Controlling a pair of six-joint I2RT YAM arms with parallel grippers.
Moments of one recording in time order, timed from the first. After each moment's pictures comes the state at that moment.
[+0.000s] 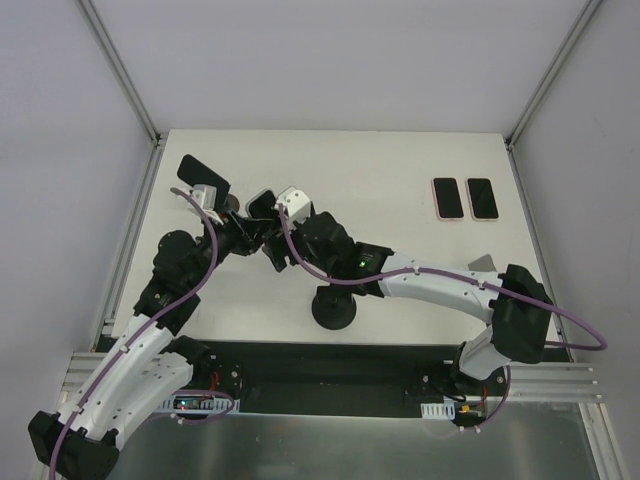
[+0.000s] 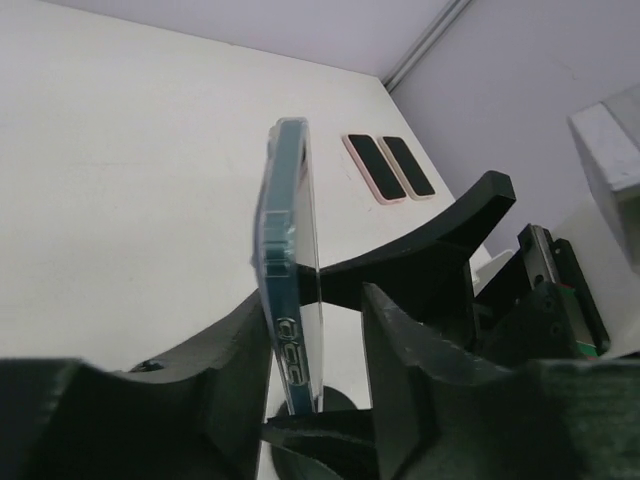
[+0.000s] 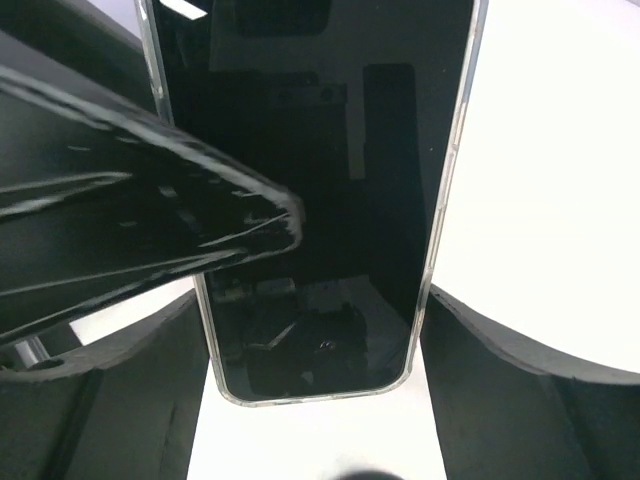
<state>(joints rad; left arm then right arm) -0.42 0.65 0.59 0.02 0.16 -0.59 1.14 1.57 1.19 0.07 0.26 0.16</state>
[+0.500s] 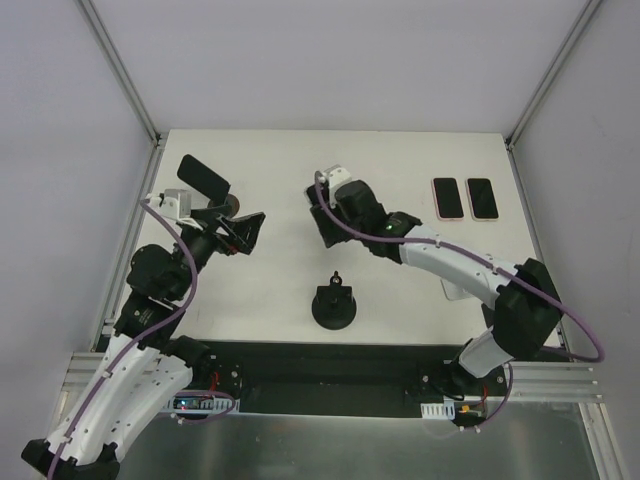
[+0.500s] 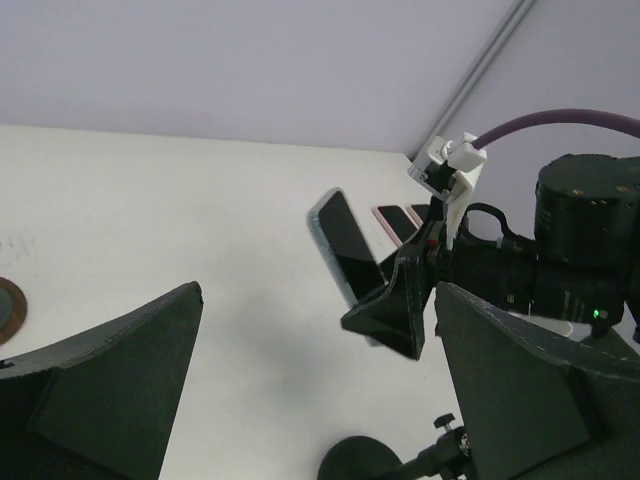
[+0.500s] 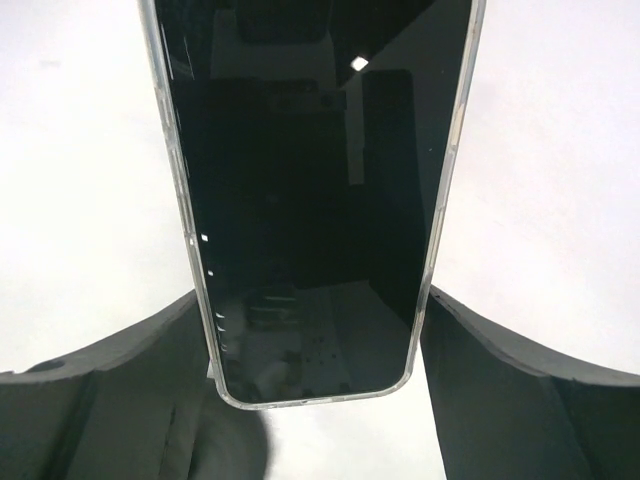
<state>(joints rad) -0.42 0.52 0.65 -0.03 0.08 -0.46 0.90 1.56 1.21 -0.28 0.24 0.11</state>
